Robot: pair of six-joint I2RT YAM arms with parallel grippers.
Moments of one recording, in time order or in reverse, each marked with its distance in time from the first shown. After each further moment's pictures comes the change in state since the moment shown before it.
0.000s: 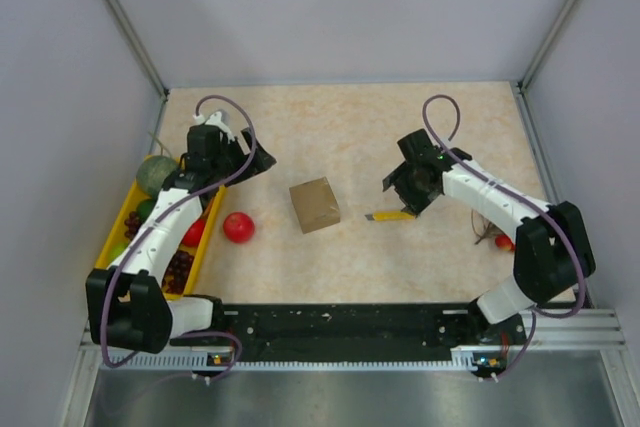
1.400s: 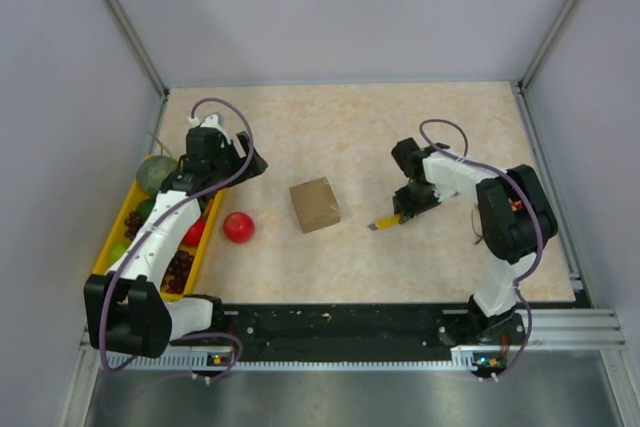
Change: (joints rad) left arm 0.000 -0.039 -0.002 -0.069 -0.137 0.045; right arm -0.056 0.307 0.066 -0.178 -0.019 0.327
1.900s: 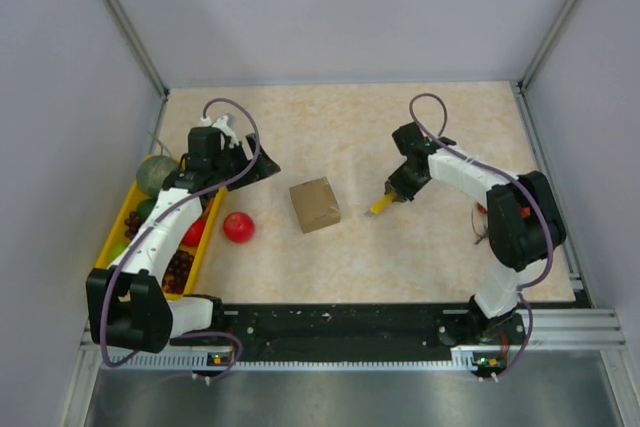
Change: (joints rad) left arm 0.000 0.024 0.000 0.005 0.179 0.000; right arm -0.001 -0.039 0.040 0.157 -0.011 -0.316
